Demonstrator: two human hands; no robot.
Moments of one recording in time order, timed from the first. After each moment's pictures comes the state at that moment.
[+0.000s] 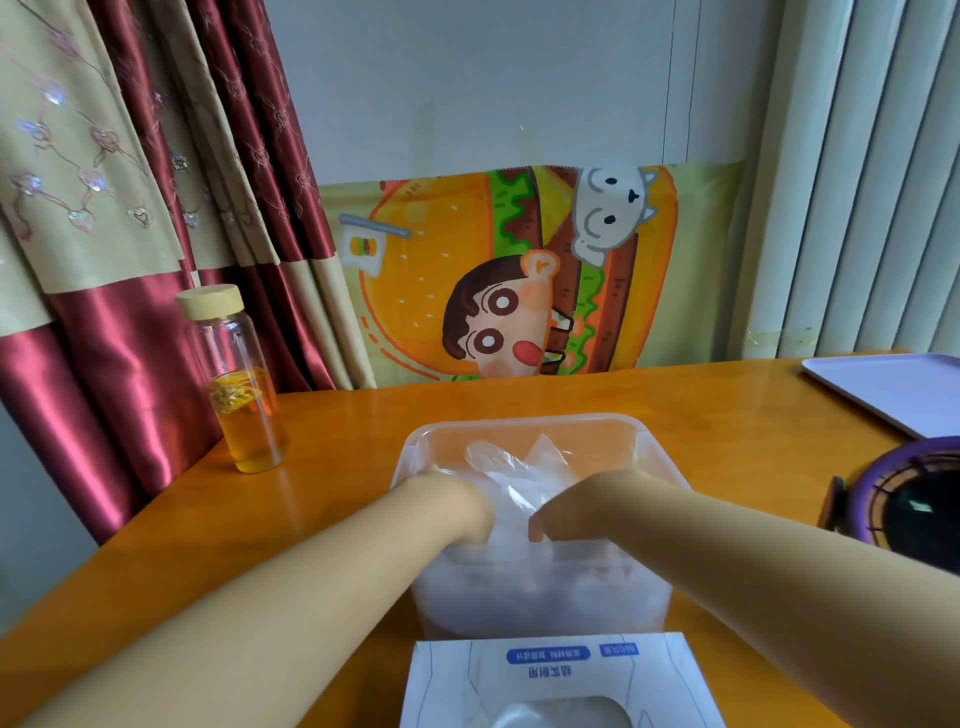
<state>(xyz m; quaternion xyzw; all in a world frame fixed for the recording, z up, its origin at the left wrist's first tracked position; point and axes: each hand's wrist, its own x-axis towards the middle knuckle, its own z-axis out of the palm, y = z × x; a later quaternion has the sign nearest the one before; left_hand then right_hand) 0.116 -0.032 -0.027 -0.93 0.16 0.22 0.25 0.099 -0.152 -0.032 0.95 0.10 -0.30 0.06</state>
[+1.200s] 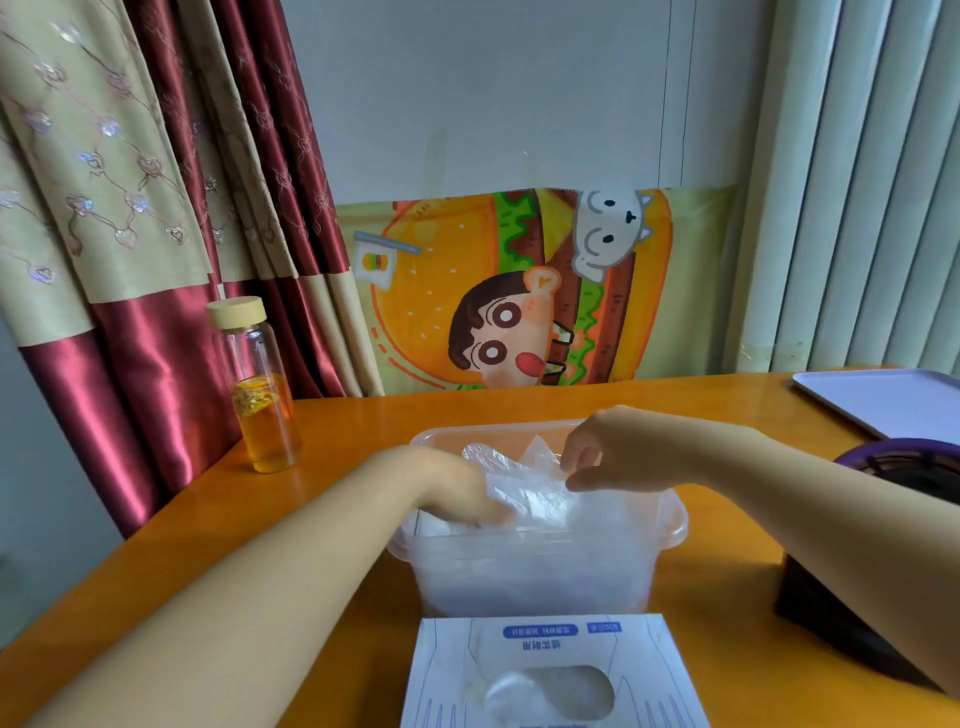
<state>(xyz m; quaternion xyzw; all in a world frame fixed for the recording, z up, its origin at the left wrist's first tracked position) 0.102 -0.009 0.002 -0.95 0.19 0.23 0.05 0.059 -0.194 0.021 0.99 0.14 -0.07 -0.07</state>
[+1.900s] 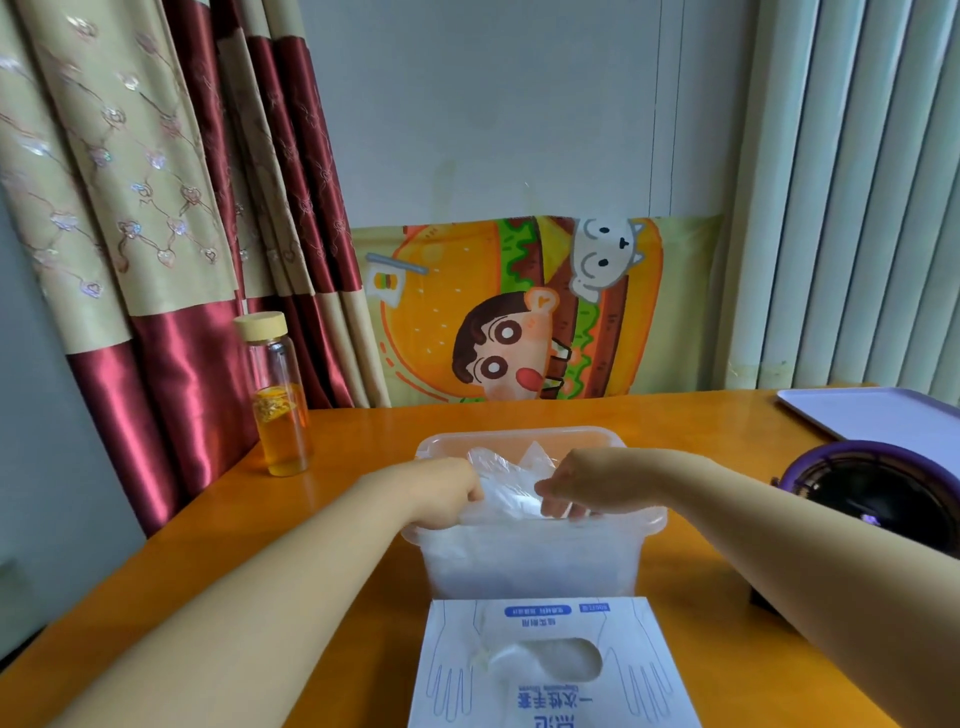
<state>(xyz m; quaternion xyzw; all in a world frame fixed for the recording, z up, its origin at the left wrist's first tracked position) 0.088 0.017 -0.011 -0.97 0.21 0.13 0.00 0.034 -0.166 0.013 0.97 0.08 -0.15 -0.18</state>
